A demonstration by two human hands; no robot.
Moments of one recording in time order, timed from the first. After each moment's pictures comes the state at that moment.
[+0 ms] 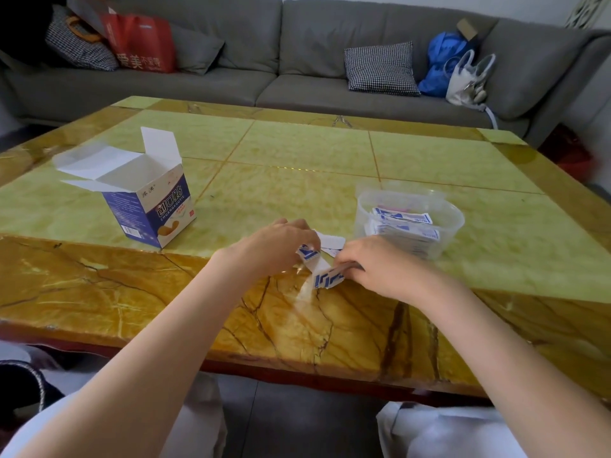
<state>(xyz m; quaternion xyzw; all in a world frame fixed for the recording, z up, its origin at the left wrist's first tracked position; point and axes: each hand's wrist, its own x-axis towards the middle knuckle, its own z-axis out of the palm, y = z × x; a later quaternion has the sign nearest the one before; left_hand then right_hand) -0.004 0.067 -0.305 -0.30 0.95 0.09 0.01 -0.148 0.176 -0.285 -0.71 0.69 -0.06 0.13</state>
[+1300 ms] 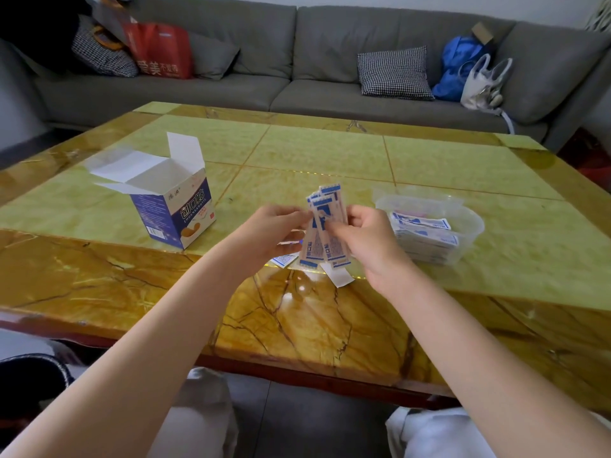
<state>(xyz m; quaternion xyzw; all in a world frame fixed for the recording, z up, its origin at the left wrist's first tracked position) 0.021 0.080 -0.270 -0.42 0.60 0.63 -0.24 -0.106 0.144 -0.281 -0.41 0.63 -0.55 0.35</state>
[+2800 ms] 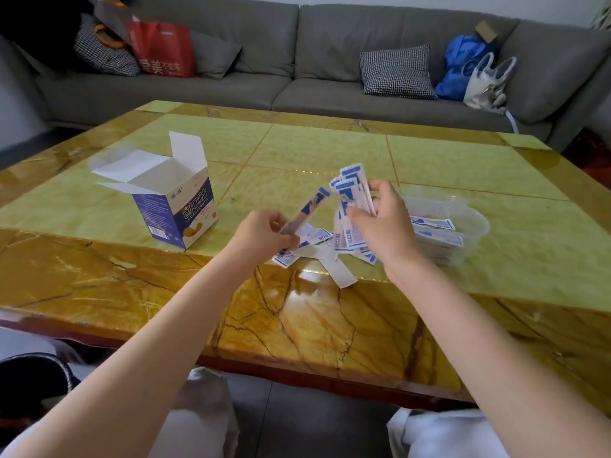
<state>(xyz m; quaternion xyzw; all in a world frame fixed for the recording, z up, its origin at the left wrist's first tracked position) 0.030 0.067 -0.287 -0.51 0.72 0.40 -0.24 -0.122 0.136 -0.275 -0.46 0.69 -0.52 0.20</state>
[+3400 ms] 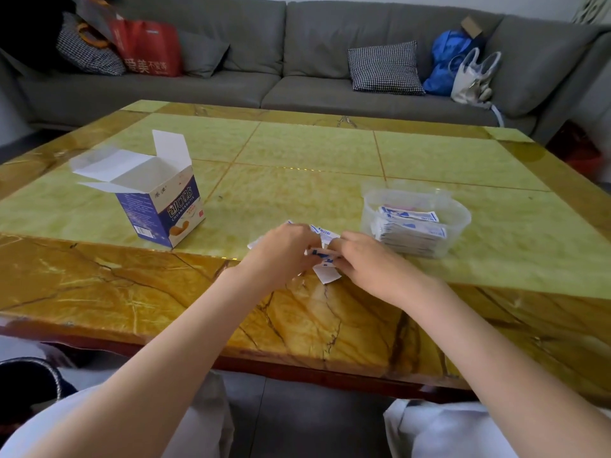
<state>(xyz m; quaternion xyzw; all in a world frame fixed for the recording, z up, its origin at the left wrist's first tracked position) 0.001 0.089 -0.302 -0.36 0.92 0.11 -0.10 -0.132 0.170 -0.294 -0.72 0.69 -0.05 0.06</state>
